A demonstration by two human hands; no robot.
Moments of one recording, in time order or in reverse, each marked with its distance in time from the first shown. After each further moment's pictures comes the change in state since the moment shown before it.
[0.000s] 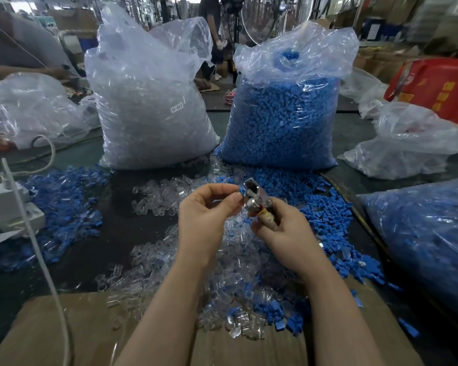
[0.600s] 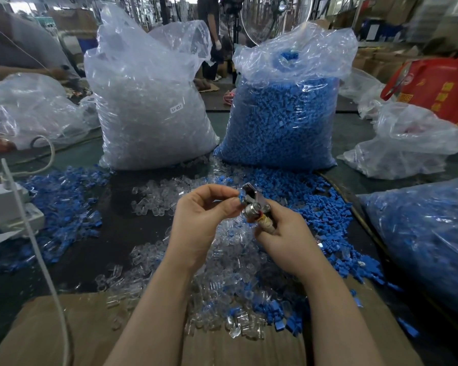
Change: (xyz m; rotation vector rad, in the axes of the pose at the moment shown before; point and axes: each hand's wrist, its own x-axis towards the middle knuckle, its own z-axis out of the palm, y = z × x) left_hand 0.003 0.000 -0.013 0.005 -0.163 0.005; right_hand 0.001 0.008 0.003 -0.093 -0.018 -0.049
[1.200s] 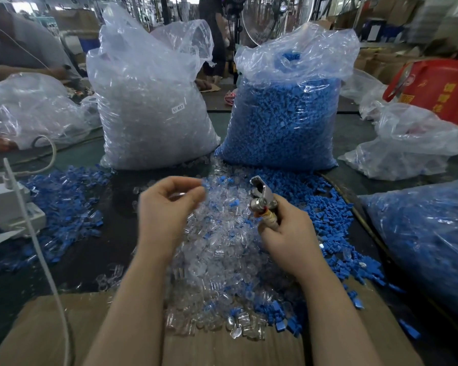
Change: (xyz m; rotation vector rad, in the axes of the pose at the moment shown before) left_hand 0.008 0.014 -0.043 0.370 0.271 0.051; right_hand 0.000 -0.005 0.007 -0.049 0.144 -0.052
